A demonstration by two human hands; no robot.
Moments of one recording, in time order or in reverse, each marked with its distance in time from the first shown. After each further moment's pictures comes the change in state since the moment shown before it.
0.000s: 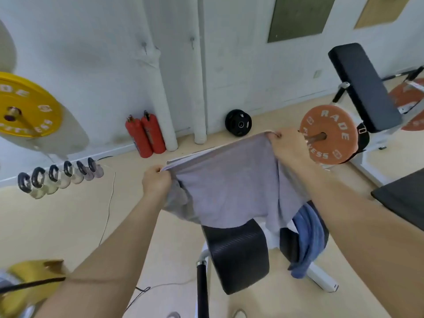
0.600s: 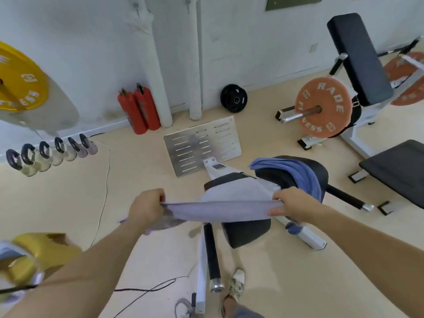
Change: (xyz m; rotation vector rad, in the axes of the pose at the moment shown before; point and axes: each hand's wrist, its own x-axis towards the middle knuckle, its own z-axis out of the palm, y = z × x) left_hand -0.047 -0.151 -0.064 0.868 -0.400 0.298; right_hand -0.175 0.097 0.061 -0.399 -0.796 -0.086
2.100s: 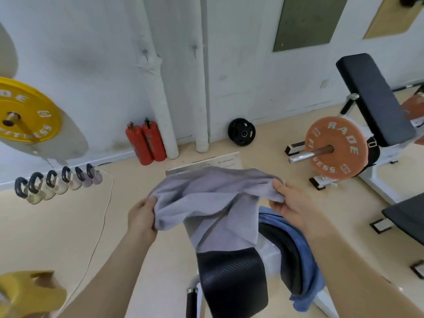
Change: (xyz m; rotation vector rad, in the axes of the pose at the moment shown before) left_hand 0.090 0.112 -0.060 -1.584 0.317 -0.485; right_hand 0.104 0.017 -0.128 1.755 0.230 0.106
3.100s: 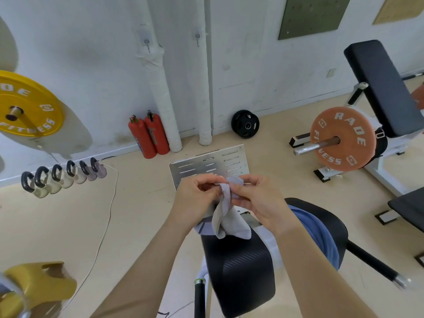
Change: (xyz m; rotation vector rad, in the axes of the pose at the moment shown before) left_hand -0.084 0.026 0.063 0.500 -0.495 0.466; right_hand -0.042 0.024 0.082 -0.223 -0.246 -0.137
